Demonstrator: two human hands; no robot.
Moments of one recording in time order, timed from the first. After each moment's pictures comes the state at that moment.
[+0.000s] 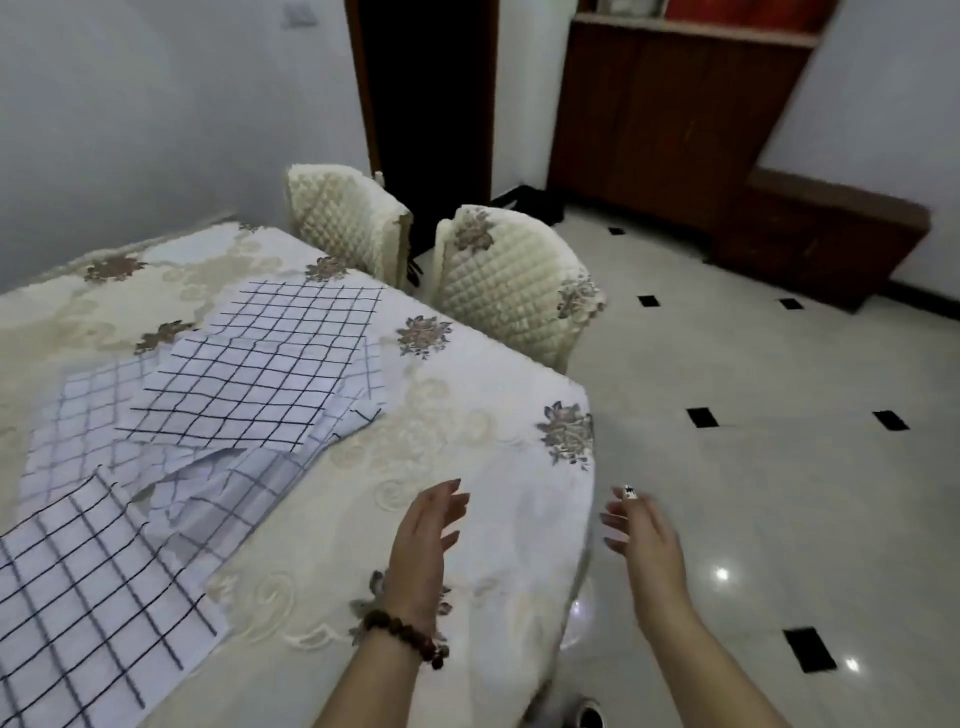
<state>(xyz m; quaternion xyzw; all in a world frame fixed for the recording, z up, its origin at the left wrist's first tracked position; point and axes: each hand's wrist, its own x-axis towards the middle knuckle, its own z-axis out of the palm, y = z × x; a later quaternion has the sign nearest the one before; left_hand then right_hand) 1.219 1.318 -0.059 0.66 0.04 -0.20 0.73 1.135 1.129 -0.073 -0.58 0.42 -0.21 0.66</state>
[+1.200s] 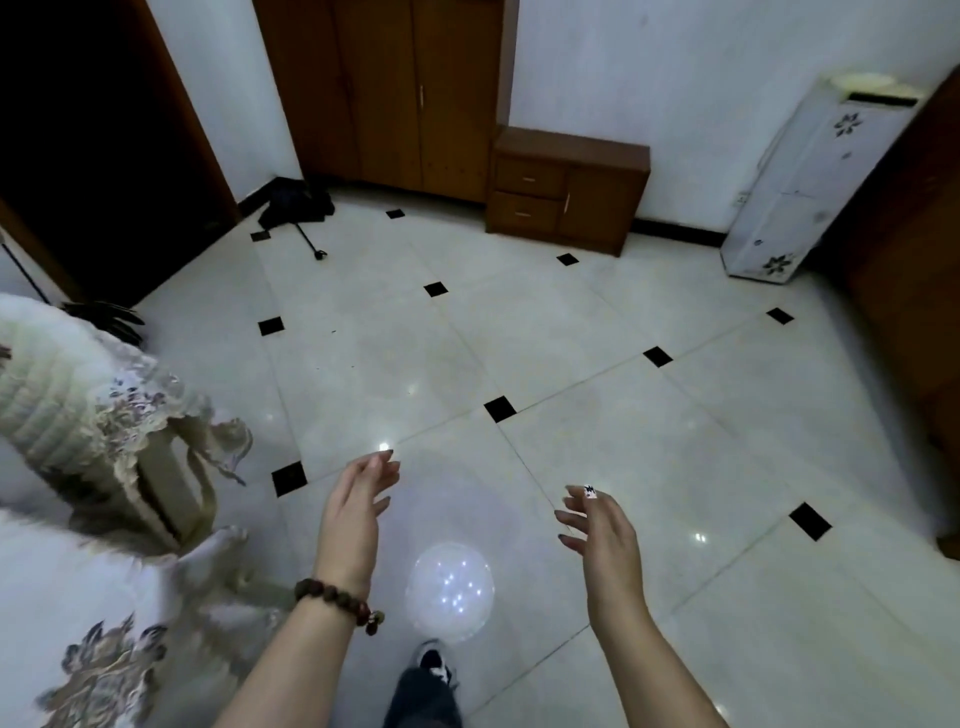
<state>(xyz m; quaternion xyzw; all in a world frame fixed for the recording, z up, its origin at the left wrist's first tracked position) 1.240 0.781 -0.070 0.68 -0.07 -0.26 0.68 1.060 0.651 -0.085 -0.50 0.51 -0.31 0.63</state>
